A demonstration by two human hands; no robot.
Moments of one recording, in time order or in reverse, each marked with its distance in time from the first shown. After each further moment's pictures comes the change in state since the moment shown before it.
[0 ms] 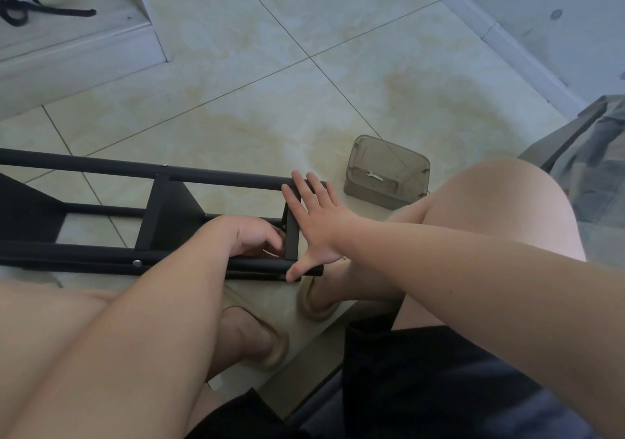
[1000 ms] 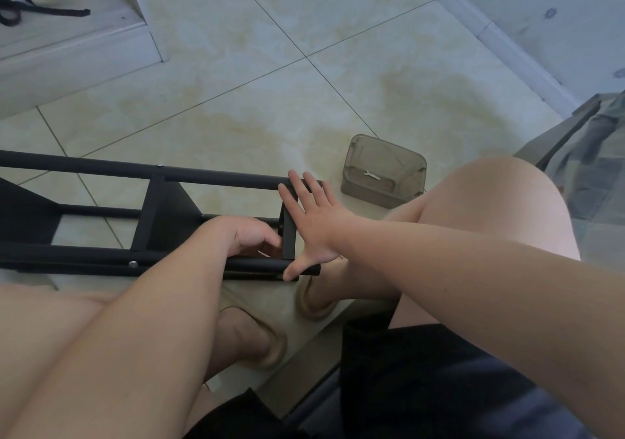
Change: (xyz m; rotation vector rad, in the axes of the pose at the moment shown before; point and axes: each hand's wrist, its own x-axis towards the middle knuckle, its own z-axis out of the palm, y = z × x) left_hand -0.008 0.006 0.005 0.119 0.097 -0.073; right_hand 0.003 0.001 0.005 -0.007 0.016 0.007
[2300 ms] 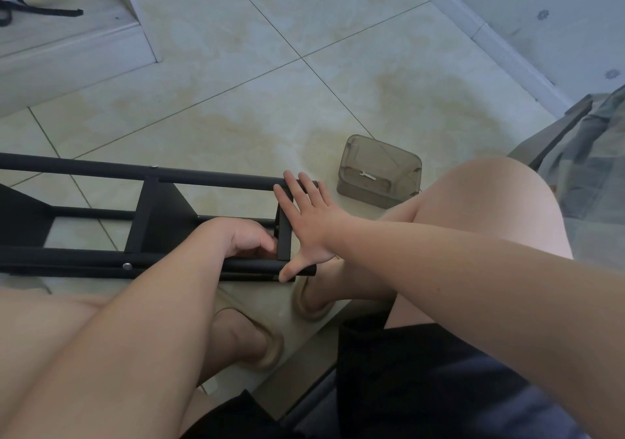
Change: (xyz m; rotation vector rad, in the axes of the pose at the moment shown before) left_hand -0.002 0.002 0.002 0.022 0.008 0.038; right_hand -0.001 0.000 -0.002 0.003 -0.009 -0.002
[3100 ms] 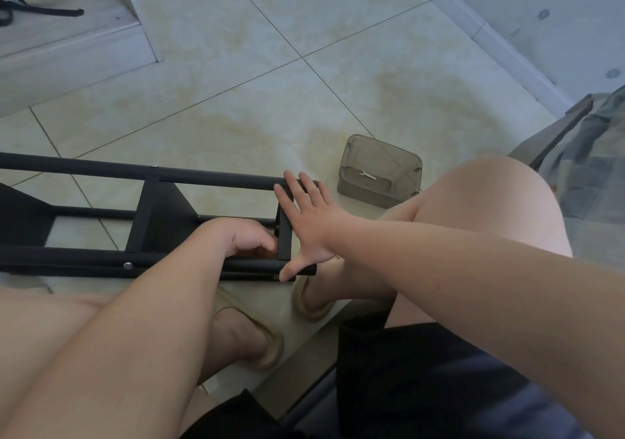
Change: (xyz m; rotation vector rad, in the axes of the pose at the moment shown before) left_hand 0.003 -0.001 -0.001 0.041 0.044 0.011; right_hand 0.000 -0.001 0.000 0.000 -0.001 0.004
